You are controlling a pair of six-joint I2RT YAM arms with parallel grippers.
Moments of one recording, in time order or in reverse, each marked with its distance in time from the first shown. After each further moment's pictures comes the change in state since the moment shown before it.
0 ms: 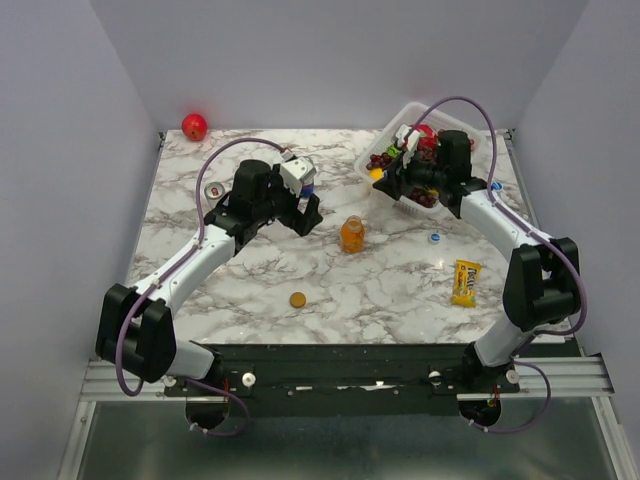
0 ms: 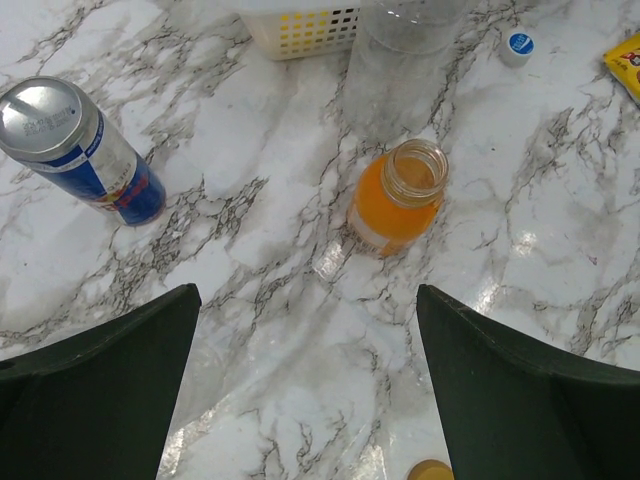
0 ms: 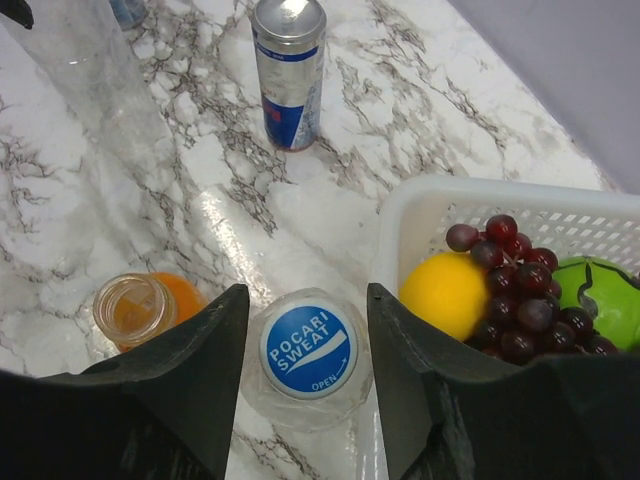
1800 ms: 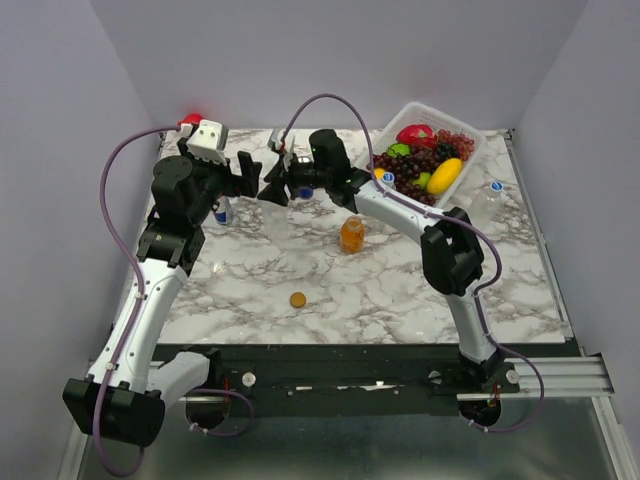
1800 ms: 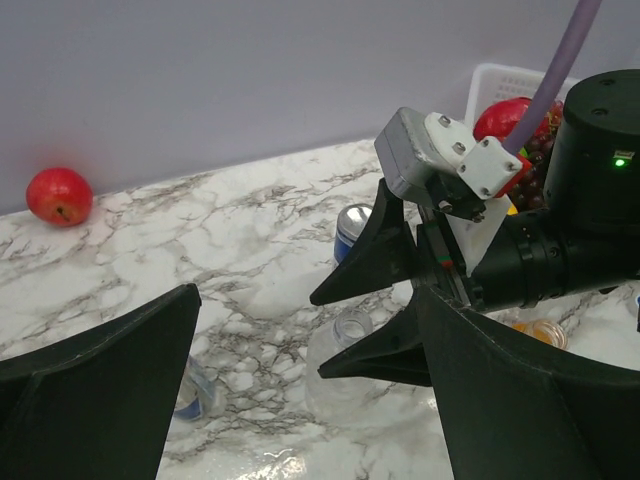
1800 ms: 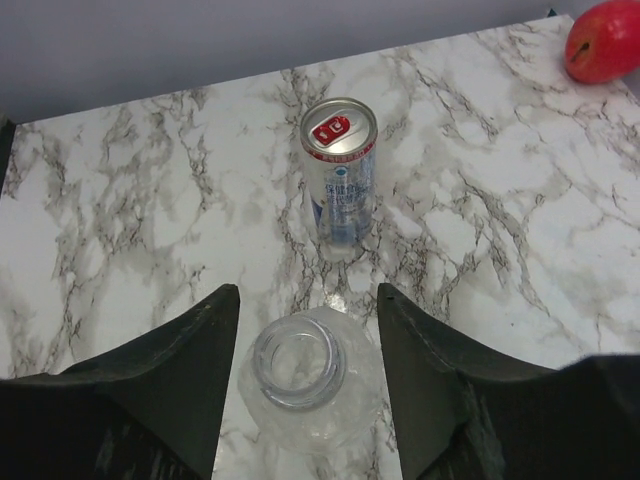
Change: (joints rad) left arm 0.238 -0.346 0.057 -0.010 -0.267 -0.184; right arm 0.510 0.526 0.637 0.069 0.083 0.270
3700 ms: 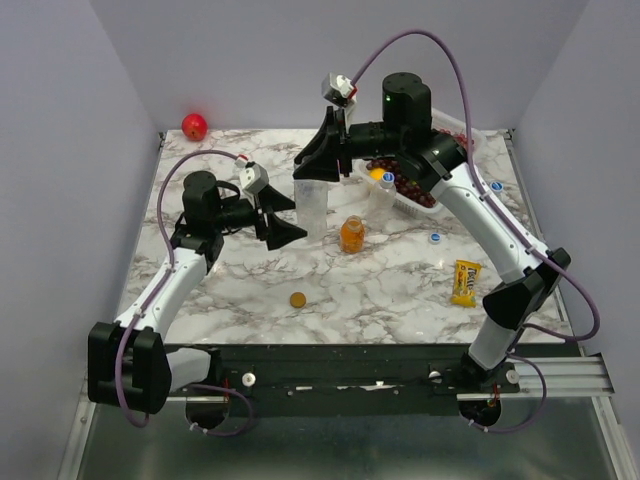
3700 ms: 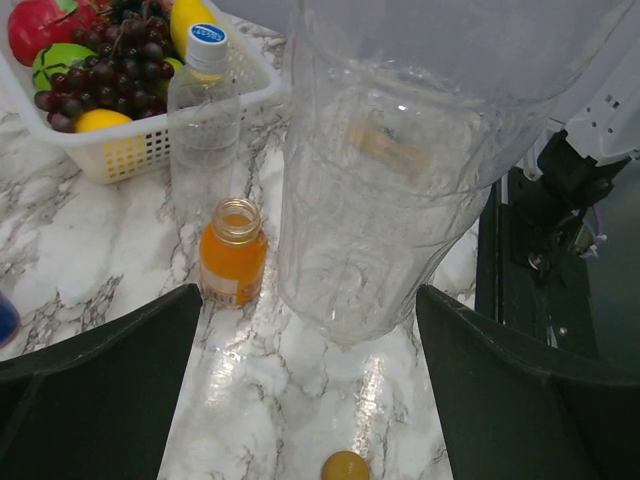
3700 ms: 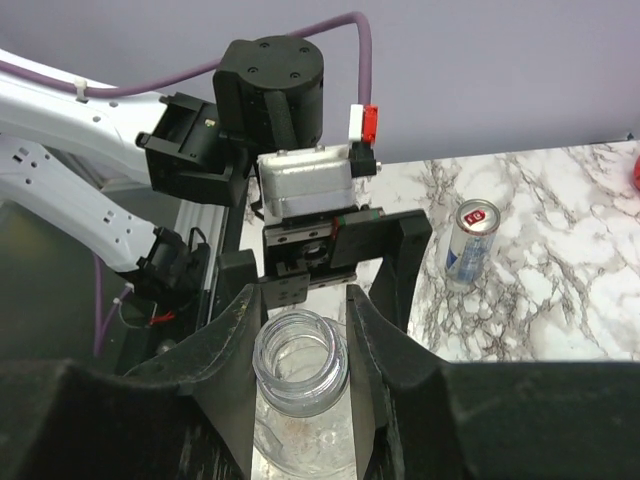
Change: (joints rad) left arm 0.014 0.164 -0.267 0.370 0.985 -0.052; right arm -0.076 -0.444 0.125 -0.481 -0.290 0.108
